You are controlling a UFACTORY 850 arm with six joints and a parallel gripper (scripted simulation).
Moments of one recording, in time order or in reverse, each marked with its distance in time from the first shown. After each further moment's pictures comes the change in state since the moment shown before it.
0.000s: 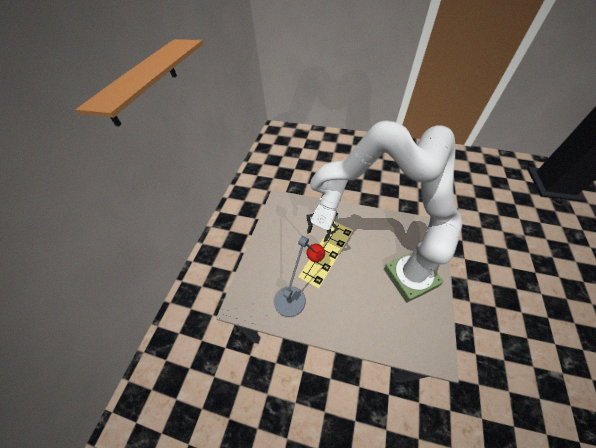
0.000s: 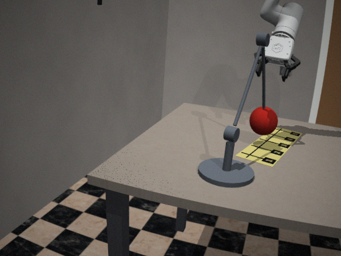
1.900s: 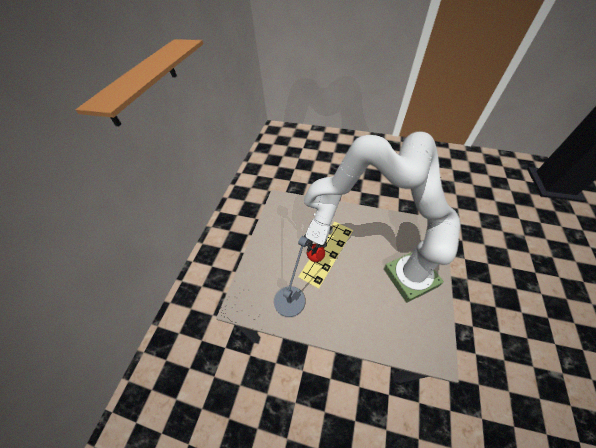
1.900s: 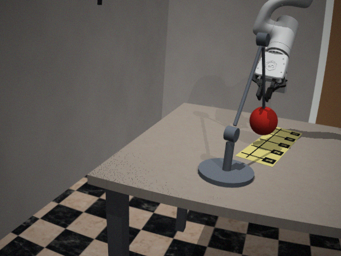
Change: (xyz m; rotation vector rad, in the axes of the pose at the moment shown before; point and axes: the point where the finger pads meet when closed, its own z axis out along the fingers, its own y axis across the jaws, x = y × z) arm 0.000 0.000 0.078 -0.004 0.023 0.002
